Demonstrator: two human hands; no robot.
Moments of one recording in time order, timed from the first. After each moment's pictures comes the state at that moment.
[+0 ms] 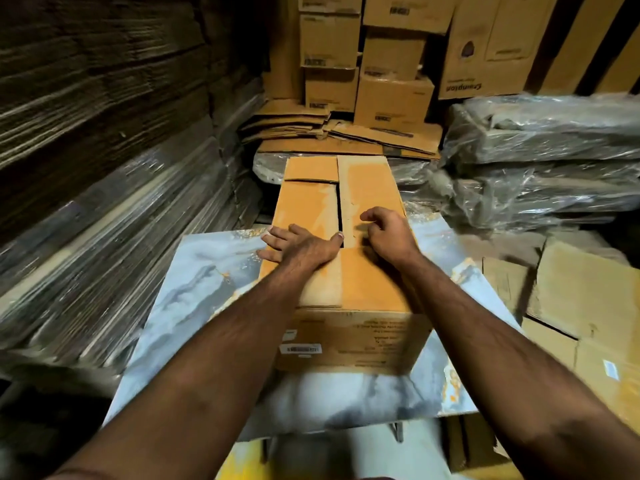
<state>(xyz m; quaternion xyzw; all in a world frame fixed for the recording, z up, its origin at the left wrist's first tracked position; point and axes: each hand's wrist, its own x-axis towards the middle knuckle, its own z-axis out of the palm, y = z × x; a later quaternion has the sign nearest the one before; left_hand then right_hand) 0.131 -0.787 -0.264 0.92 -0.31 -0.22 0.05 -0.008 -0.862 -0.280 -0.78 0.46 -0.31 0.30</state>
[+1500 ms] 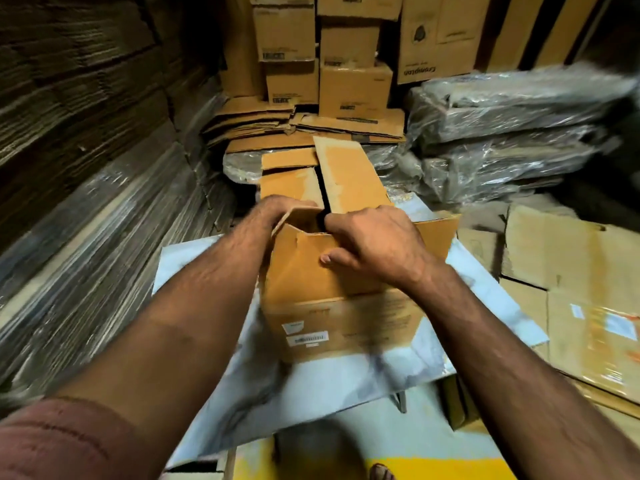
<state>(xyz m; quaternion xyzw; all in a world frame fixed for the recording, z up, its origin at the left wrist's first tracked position) 0.205 -0.805 -0.226 0.78 -0.43 -0.43 0.14 -0.018 -0.723 -0.183 -0.93 0.32 -0.15 -0.06</state>
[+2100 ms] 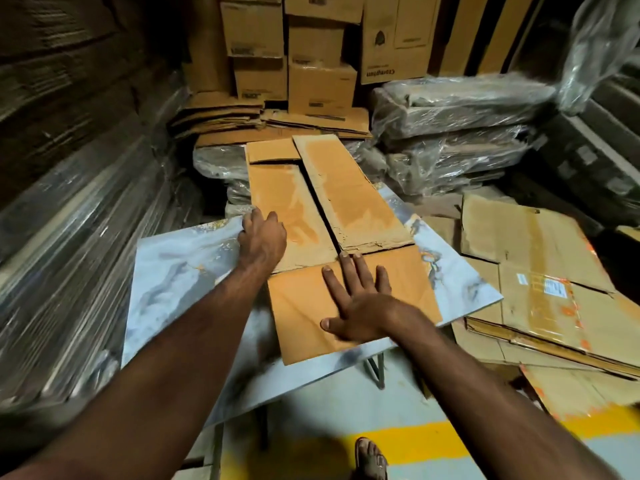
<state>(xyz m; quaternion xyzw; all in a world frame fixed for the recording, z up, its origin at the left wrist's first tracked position) 0.198 -0.720 -0.318 0.80 -0.57 0.02 0.19 -0.021 -0.630 -0.292 -0.85 0.48 0.19 0.11</state>
